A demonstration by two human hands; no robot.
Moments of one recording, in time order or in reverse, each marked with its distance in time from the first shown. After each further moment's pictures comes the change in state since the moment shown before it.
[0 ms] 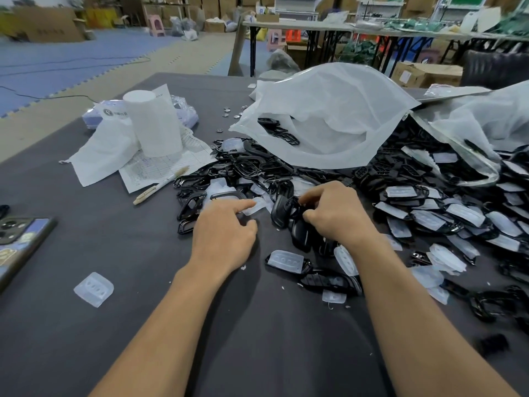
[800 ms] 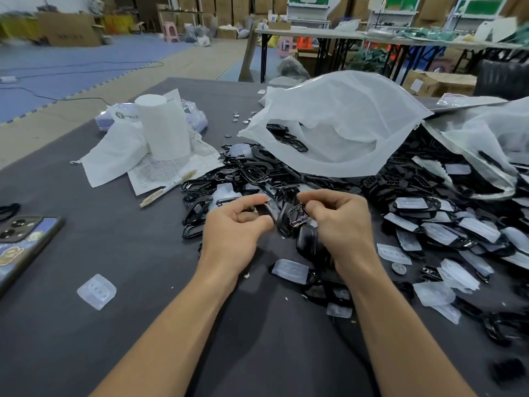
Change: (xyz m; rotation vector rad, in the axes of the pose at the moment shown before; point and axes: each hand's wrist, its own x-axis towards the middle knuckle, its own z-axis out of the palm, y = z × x) left_hand -0.006 0.011 0.003 -0.716 -0.013 -0.255; right_hand -0.023 -0.007 0.018 0.690 0.209 -0.038
